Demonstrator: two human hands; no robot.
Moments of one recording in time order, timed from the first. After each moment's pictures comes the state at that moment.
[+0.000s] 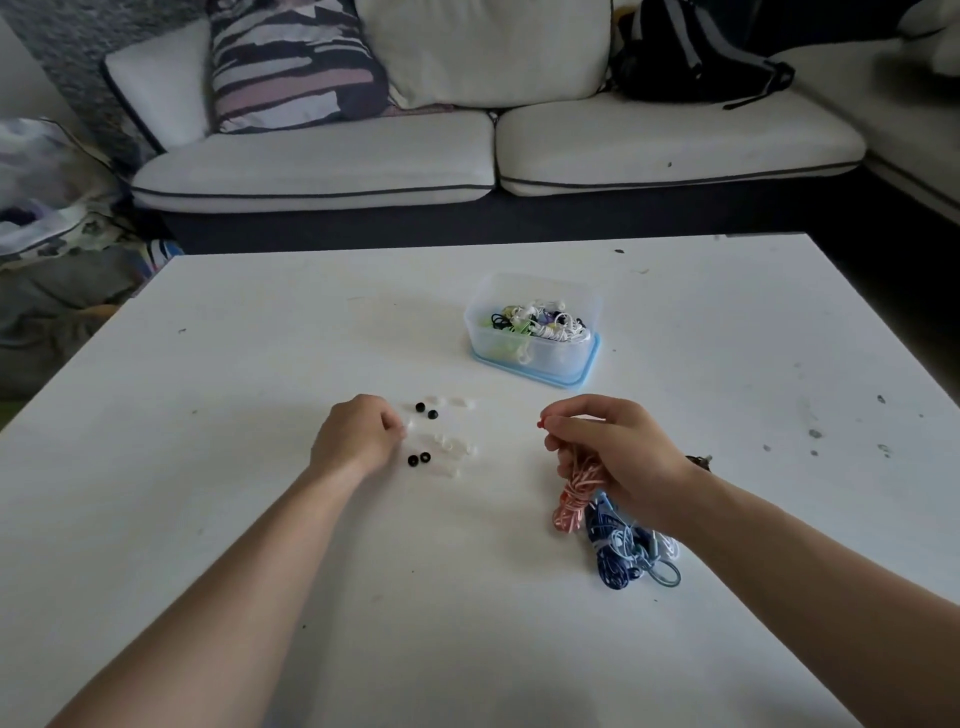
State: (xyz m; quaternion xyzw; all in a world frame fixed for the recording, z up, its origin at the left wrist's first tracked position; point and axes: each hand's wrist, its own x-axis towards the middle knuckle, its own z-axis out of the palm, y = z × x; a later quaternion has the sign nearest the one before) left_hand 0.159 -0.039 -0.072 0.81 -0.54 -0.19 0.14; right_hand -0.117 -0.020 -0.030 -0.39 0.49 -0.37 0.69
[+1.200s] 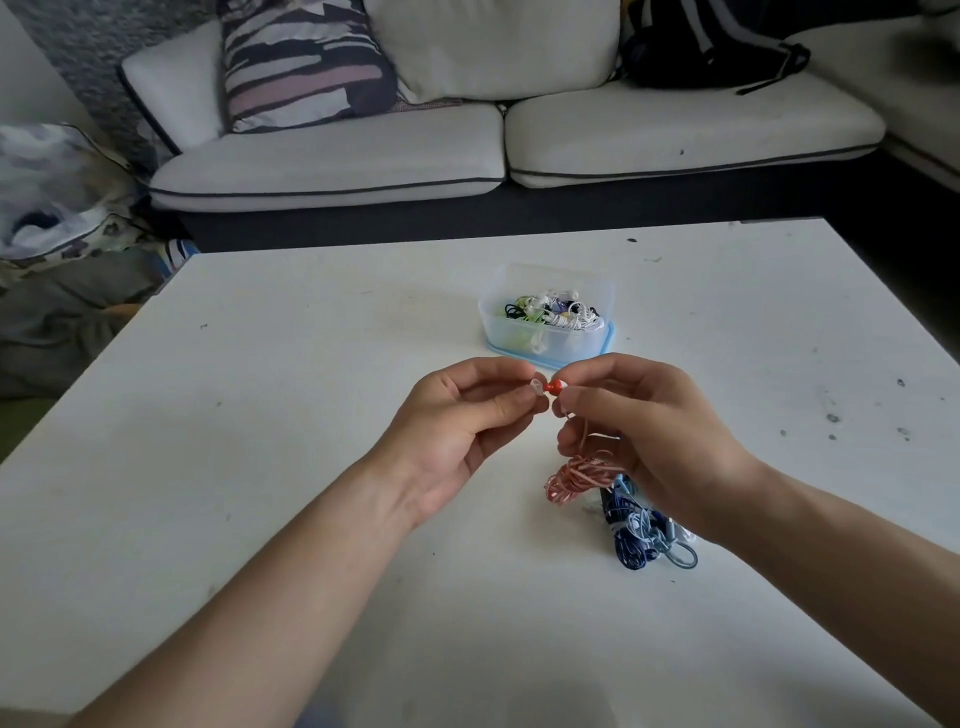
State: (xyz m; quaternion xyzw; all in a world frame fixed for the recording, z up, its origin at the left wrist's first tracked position) left_hand 0.061 0.027 0.033 0.46 -0.30 -0.67 0.50; right_hand -0.115 0.017 0.025 -0.44 0.40 -0.42 0.68
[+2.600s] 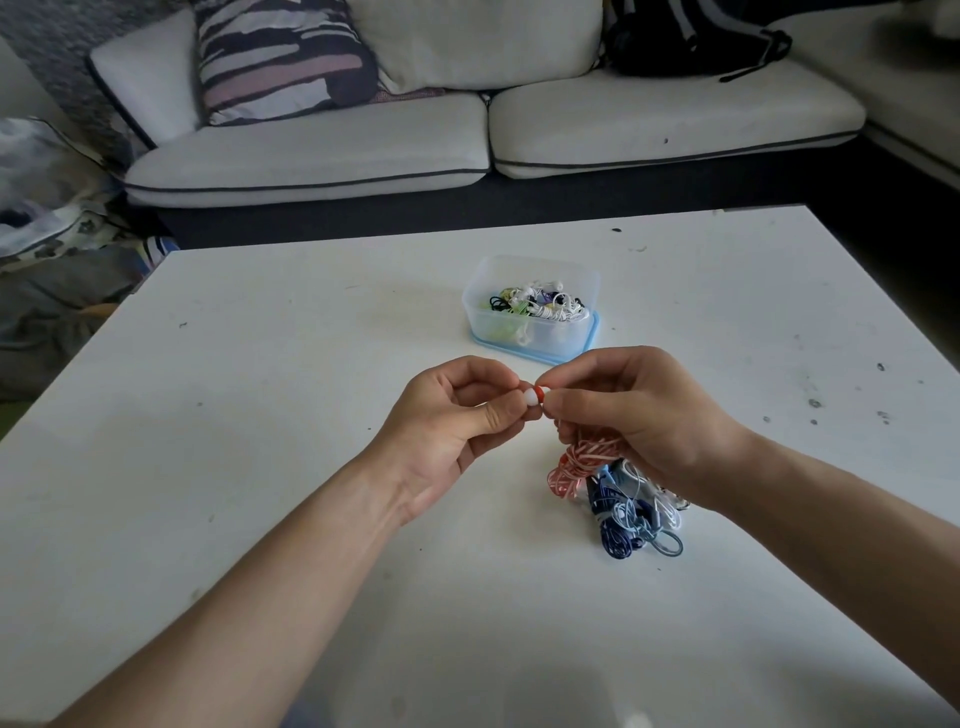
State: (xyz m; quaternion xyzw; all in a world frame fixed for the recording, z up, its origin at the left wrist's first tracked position) left_hand 0.058 0.025 0.023 0.44 -0.35 -0.67 0.48; right_hand -0.127 0.007 0.025 -0.52 0.40 -0.37 0.66
